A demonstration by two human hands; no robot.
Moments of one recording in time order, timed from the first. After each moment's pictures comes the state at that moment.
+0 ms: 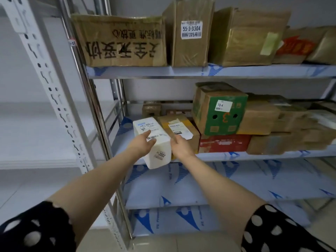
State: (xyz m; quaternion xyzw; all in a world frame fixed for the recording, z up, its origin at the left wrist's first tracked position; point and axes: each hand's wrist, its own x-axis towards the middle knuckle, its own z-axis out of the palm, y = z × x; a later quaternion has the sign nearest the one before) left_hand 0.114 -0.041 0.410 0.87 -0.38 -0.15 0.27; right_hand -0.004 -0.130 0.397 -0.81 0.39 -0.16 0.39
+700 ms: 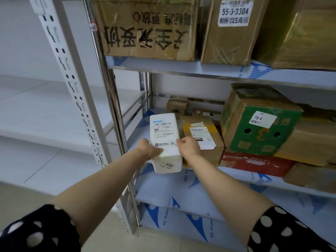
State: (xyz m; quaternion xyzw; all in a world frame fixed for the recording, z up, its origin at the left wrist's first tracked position) left_hand 0.147 -0.059 0.371 0.81 -0.08 -0.29 0.50; right_hand 0.066 -0.186 0.366 -0.83 0.39 -0.12 0.39
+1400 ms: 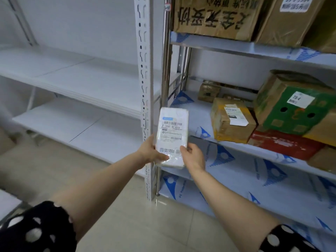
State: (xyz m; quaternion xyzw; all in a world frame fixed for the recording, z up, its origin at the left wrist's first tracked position) left_hand 0.071 0.140 0.347 0.78 -0.14 -0.30 0.53; right_hand -0.007 0.004 0.318 -0.78 0.34 -0.14 0.50
